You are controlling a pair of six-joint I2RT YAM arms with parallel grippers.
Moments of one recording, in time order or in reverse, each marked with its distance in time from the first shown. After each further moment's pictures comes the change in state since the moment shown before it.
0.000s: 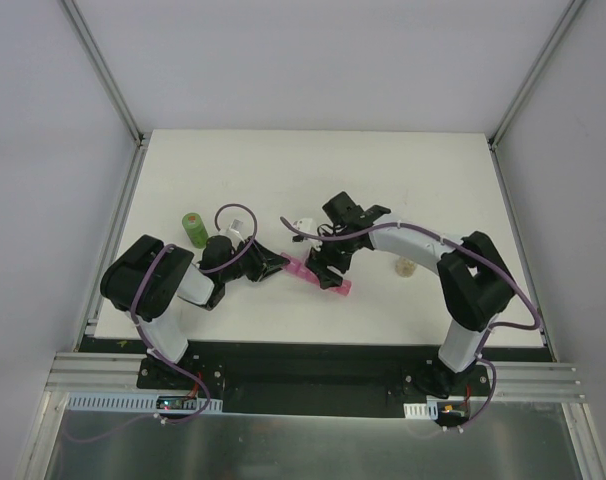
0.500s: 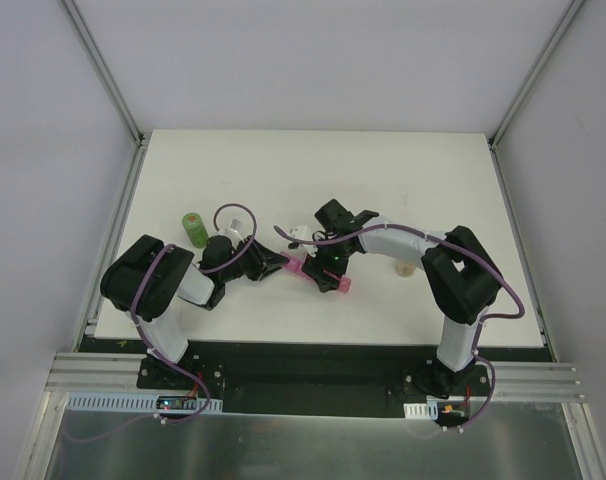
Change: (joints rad) left arm 0.000 0.000 0.000 0.006 -0.021 -0.011; right arm 0.041 0.075 0.000 0.032 0.070 0.018
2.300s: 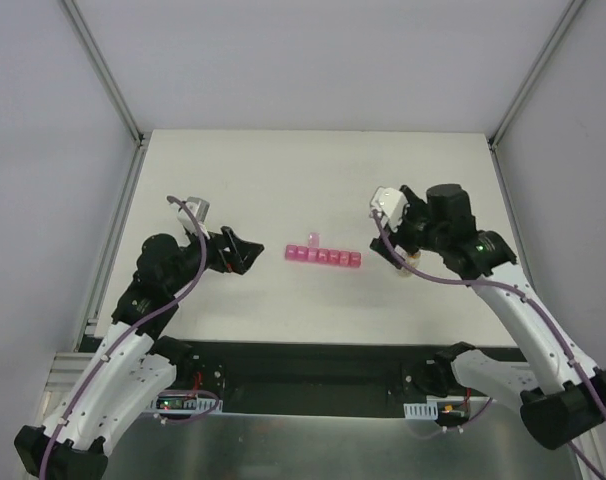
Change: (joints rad) left arm 0.000 -1.168 0.196 -1.153 -0.194 0.688; right arm -0.246 -0.736 -0.133 -0.051 0.089 -0.181
